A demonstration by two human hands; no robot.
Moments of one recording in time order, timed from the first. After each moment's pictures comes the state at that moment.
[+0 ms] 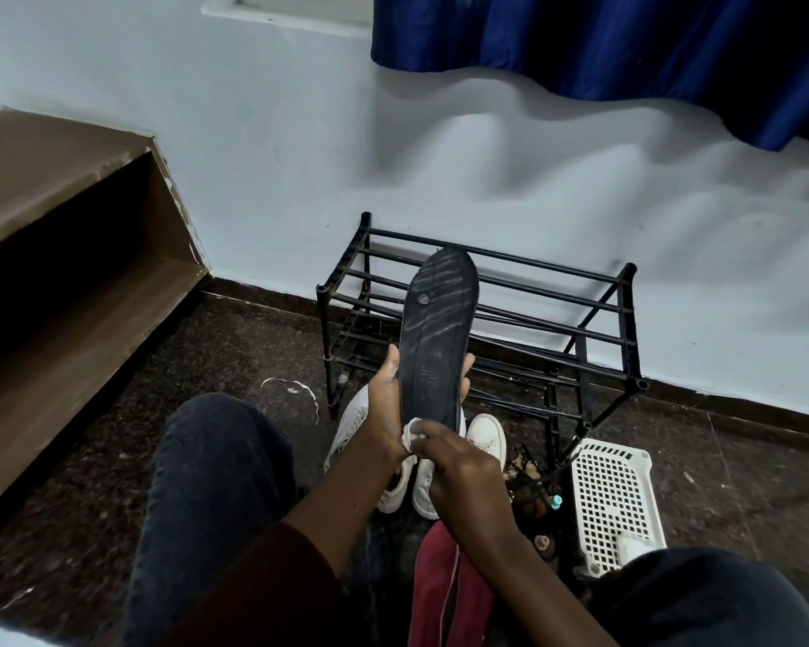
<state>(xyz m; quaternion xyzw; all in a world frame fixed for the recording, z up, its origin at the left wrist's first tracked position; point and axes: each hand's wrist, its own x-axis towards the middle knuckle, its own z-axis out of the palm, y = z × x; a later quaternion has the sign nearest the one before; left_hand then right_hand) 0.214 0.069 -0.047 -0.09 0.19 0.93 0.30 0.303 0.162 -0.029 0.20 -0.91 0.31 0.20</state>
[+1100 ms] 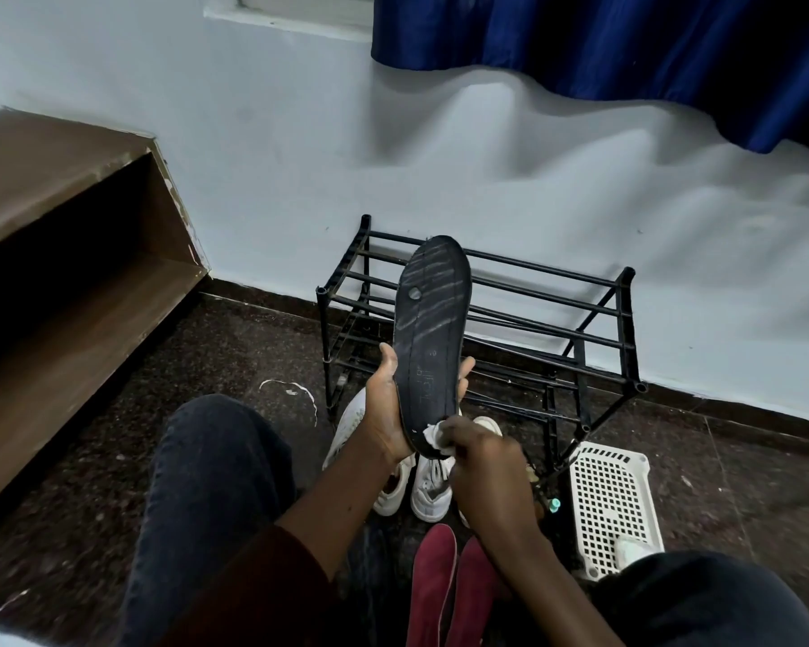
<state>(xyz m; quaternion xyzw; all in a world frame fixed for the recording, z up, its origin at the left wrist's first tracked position) 0.215 0.068 -0.042 -0.10 0.22 0.93 0.26 0.298 0.174 -0.021 0.06 -0.94 0.30 0.16</state>
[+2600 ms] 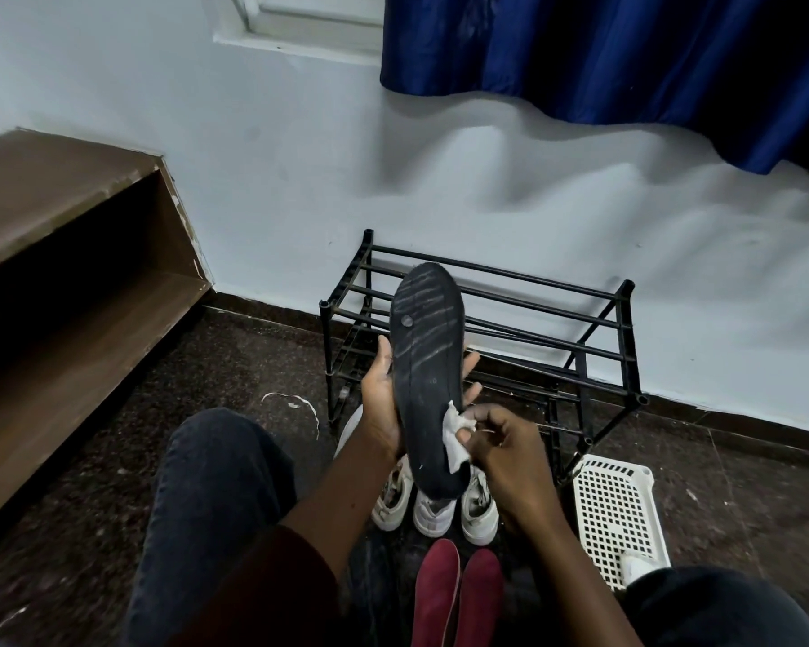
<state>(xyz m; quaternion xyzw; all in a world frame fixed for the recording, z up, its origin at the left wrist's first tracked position) 0.208 0.065 -0.027 -0.01 0.17 0.95 0.26 0.286 0.188 0.008 -0.07 -0.81 0.58 0.03</state>
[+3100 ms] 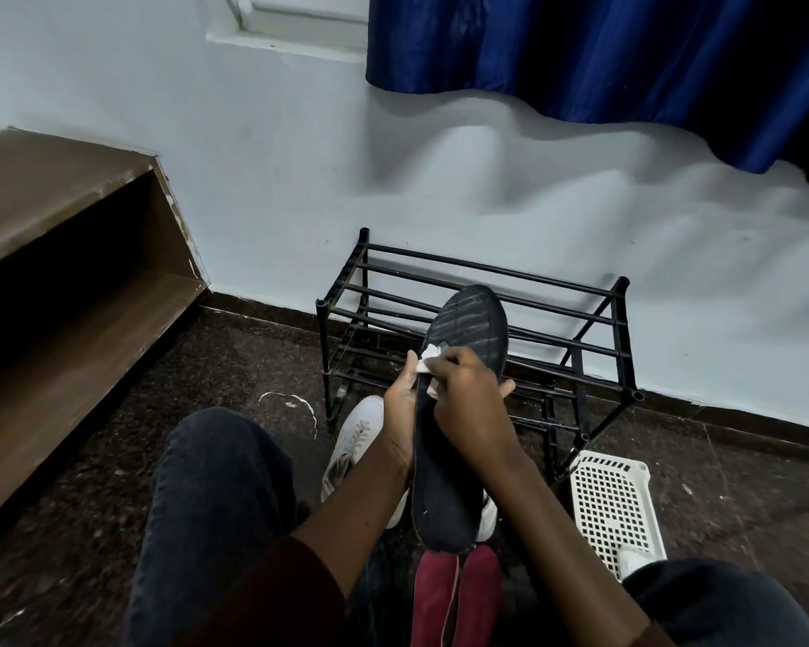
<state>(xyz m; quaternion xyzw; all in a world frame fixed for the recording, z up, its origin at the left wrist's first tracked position) 0.221 0.084 -0.023 -0.12 0.27 0.93 0.22 0.241 0.158 0.027 0.09 -0.95 0.28 0.12</state>
